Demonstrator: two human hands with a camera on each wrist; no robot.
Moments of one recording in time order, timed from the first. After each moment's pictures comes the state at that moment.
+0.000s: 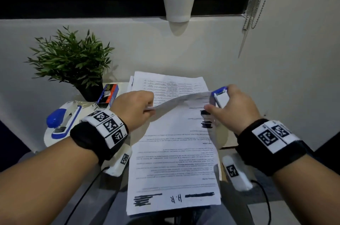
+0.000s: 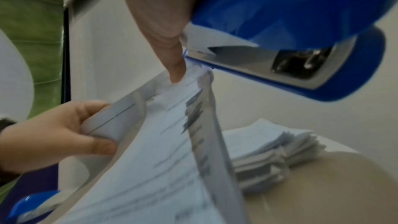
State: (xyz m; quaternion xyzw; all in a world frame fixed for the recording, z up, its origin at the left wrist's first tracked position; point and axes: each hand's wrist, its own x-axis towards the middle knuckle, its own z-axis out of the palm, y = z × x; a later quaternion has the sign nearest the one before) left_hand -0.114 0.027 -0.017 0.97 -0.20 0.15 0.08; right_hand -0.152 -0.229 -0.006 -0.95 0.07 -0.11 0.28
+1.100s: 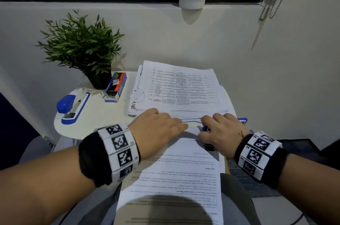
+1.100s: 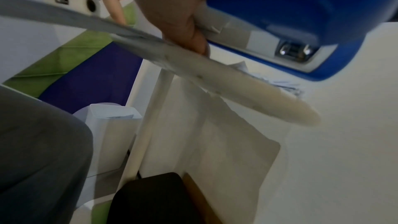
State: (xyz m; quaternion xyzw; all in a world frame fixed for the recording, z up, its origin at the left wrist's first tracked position) left_hand -0.174 0.009 -0.034 0.91 -0.38 -0.01 -0.15; right_hand -0.161 -0.227 -0.089 -0.89 -0.39 -0.19 -0.16
